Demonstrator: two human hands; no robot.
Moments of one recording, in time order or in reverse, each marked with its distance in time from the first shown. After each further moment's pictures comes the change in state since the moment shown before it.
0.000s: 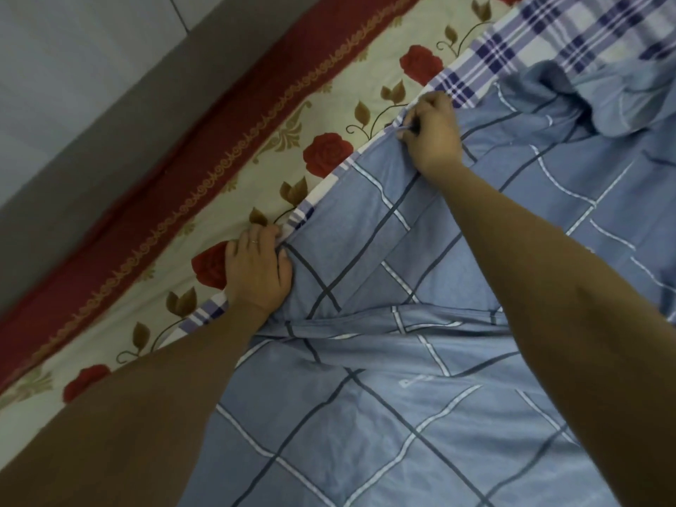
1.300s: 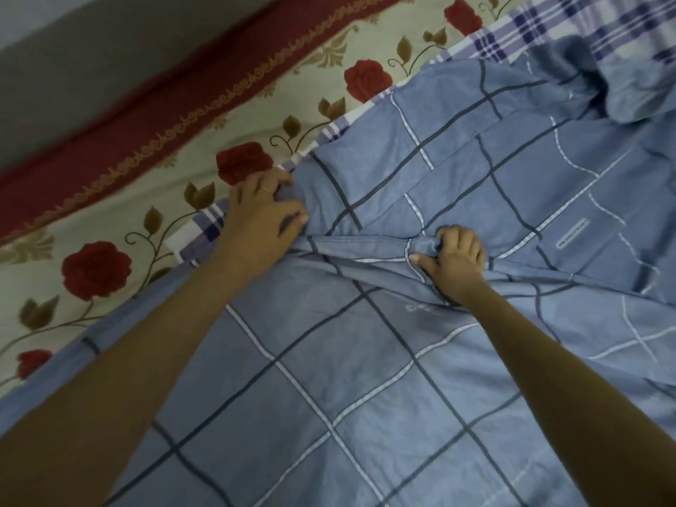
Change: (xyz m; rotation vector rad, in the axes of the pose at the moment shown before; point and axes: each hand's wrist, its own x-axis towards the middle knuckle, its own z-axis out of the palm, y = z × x) left_hand -0.068 -0.014 -0.049 -0.345 -0.128 0.113; right_hand -0.256 0.045 0.012 -0.357 -0.282 0.137
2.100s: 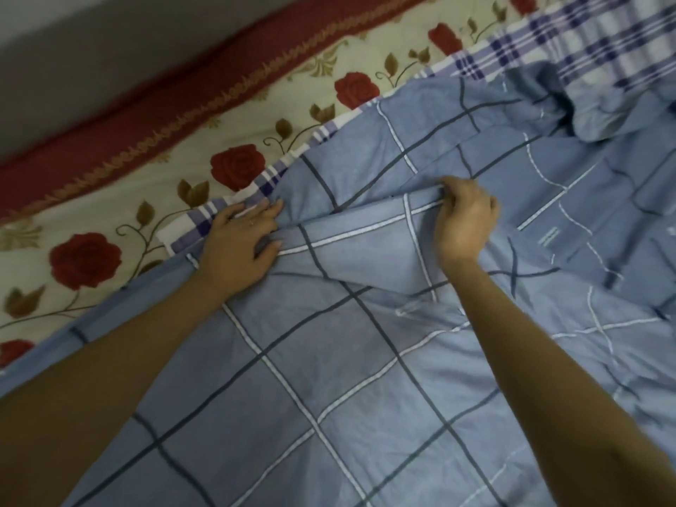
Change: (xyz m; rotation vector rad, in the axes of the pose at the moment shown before) left_hand -0.039 -0.010 0.015 0.048 -0.016 0.028; right_hand 0.034 -0.023 -0.051 0.117 0.635 -0.061
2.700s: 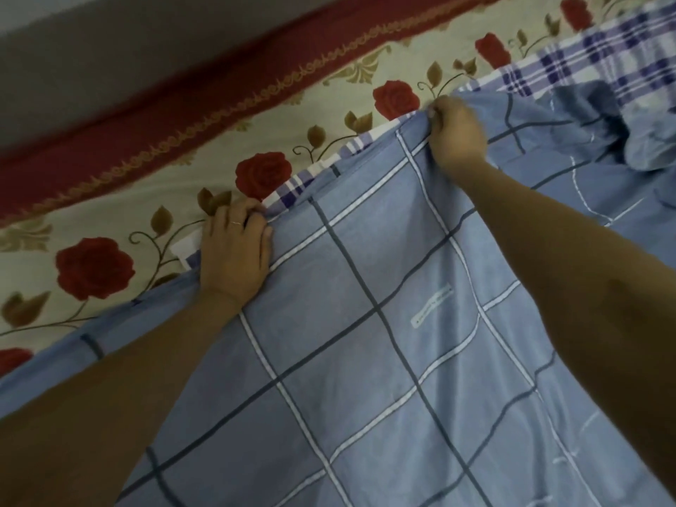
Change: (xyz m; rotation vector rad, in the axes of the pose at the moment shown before) left_hand -0.001 -0.018 0.011 0.204 0.275 -0.239; right_hand 0.126 -0.073 0.066 0.082 -0.423 -0.133
